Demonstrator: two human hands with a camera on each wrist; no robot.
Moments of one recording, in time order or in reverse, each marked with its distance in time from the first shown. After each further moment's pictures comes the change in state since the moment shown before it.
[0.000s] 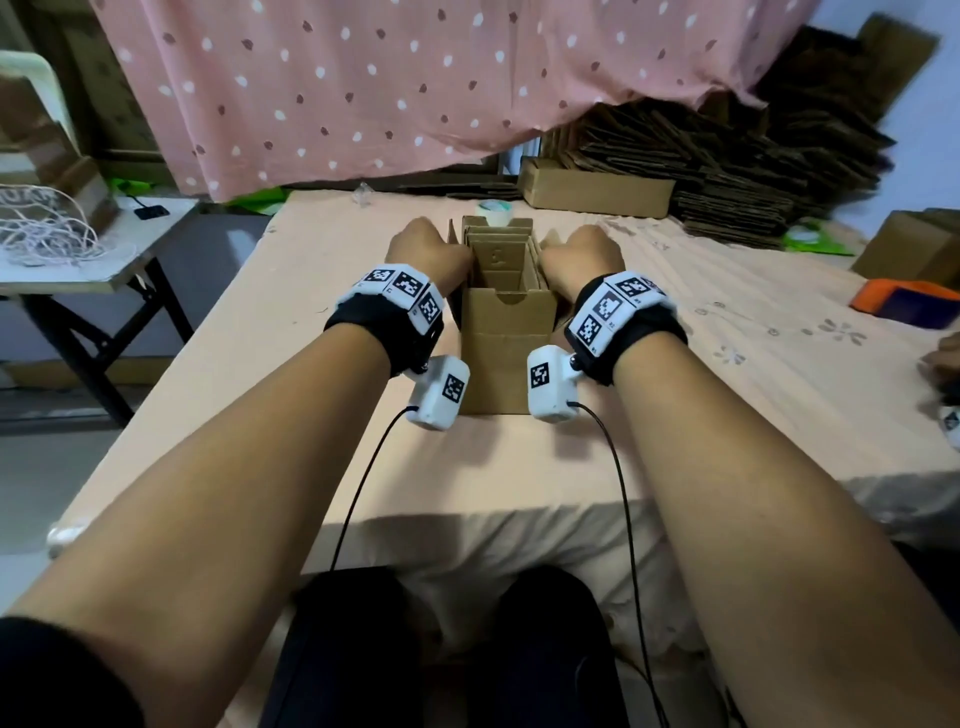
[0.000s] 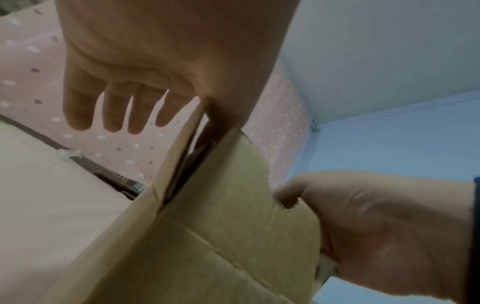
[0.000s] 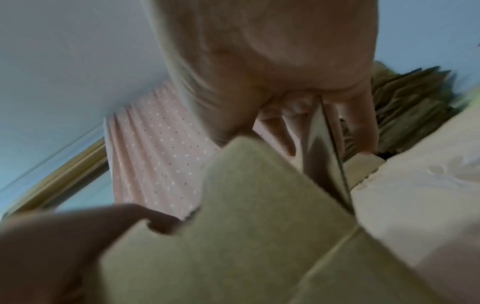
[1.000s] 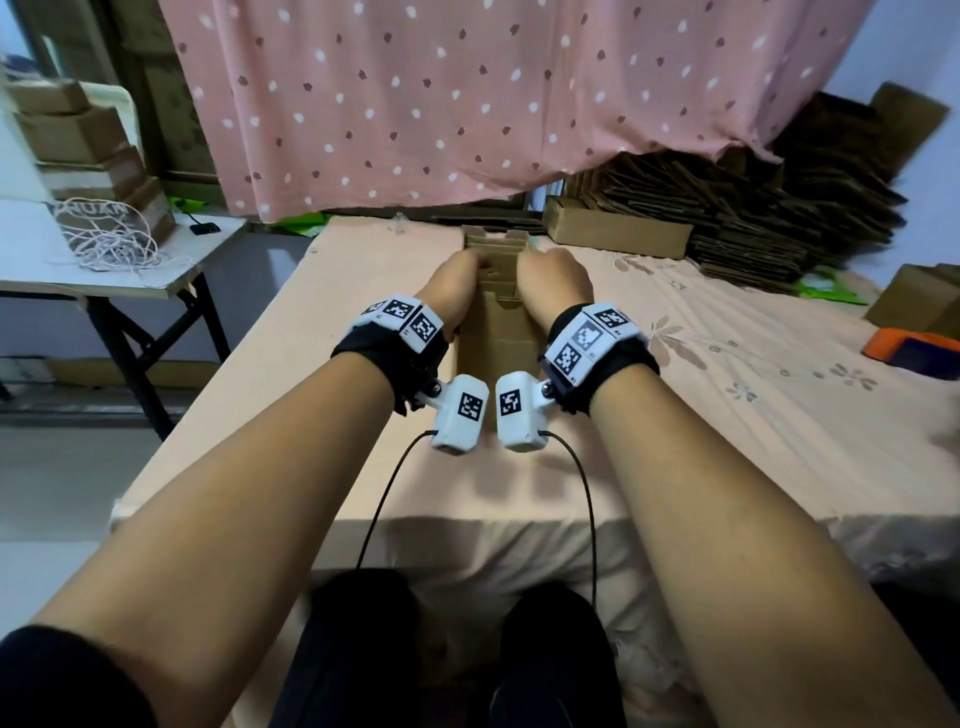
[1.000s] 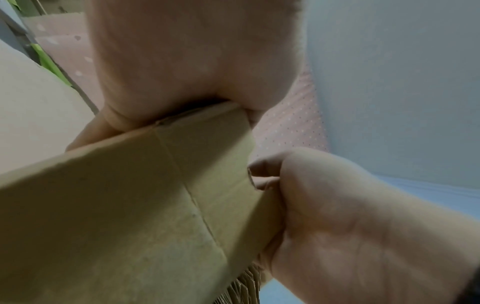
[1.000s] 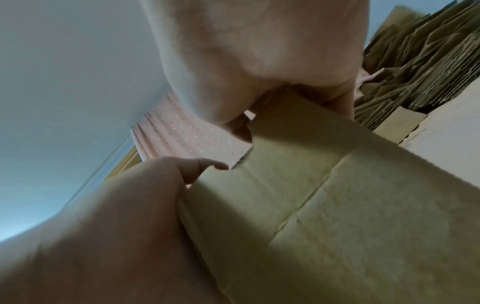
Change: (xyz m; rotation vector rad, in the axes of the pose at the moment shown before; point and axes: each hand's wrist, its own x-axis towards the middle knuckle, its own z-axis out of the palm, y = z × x) left_hand -0.029 -0.010 -0.025 -0.656 -0.321 -0.164; right_hand -0.044 -0.053 0.020 0.101 -0.103 -0.015
